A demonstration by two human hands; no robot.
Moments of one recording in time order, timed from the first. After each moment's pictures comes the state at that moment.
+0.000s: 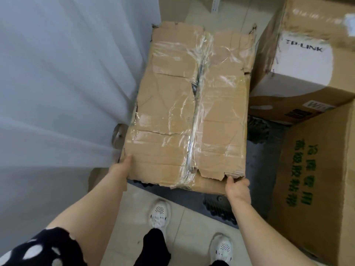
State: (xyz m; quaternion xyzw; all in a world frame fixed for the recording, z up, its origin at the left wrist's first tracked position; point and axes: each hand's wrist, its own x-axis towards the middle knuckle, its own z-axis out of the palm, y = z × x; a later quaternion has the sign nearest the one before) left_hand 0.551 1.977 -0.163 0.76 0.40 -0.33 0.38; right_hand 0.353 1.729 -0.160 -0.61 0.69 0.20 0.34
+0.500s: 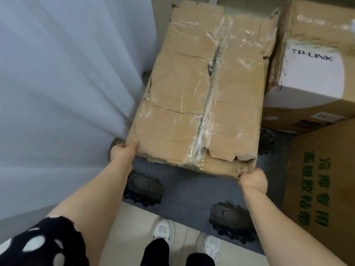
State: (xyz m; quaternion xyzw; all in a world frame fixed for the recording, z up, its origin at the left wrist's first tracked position) left_hand 0.652 1.919 -0.182 0.79 0.31 -0.25 0.46; right_hand 0.424 1.671 -0.174 -0.64 0.69 0.11 0.32
